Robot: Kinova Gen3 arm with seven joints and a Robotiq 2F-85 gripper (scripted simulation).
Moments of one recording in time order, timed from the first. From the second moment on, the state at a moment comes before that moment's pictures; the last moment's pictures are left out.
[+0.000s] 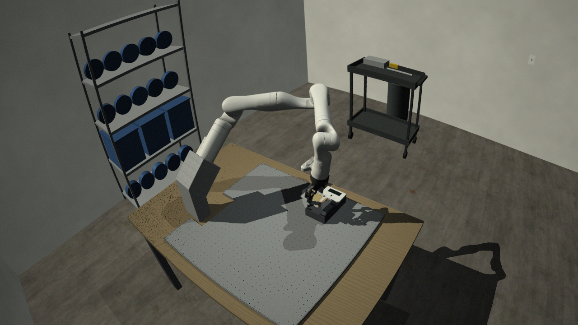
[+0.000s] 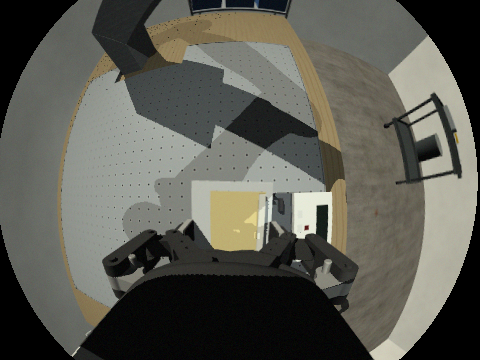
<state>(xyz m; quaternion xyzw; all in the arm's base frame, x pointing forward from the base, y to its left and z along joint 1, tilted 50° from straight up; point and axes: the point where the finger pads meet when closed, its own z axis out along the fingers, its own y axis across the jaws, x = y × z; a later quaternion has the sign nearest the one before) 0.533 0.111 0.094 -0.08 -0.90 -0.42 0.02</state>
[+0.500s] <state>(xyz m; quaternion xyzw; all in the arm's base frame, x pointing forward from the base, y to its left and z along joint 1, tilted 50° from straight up) 0.540 0.127 0.119 -0.07 -0.90 -0.43 0.01</state>
